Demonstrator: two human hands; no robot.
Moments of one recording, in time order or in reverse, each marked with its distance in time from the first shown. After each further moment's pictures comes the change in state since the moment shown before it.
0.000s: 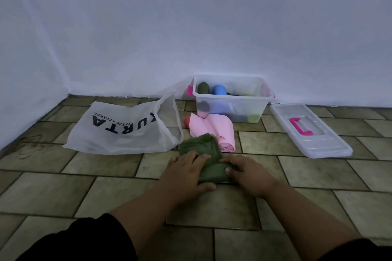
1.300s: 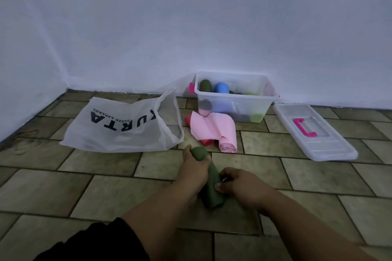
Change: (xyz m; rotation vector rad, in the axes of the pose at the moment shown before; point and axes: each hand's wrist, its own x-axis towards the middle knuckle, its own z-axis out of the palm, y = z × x) left_hand 0.025 0.044 -0.016 -1.255 0.076 -0.816; right_hand -0.016 -0.030 0.006 0.321 -0.195 0.229
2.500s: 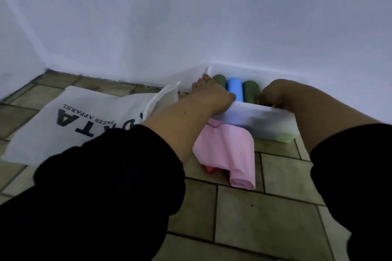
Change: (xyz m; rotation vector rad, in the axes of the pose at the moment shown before) left_hand 0.184 0.160 0.013 0.866 0.086 0.226; right_hand 0.234 -0.085 -0.189 -0.414 0.256 0.218
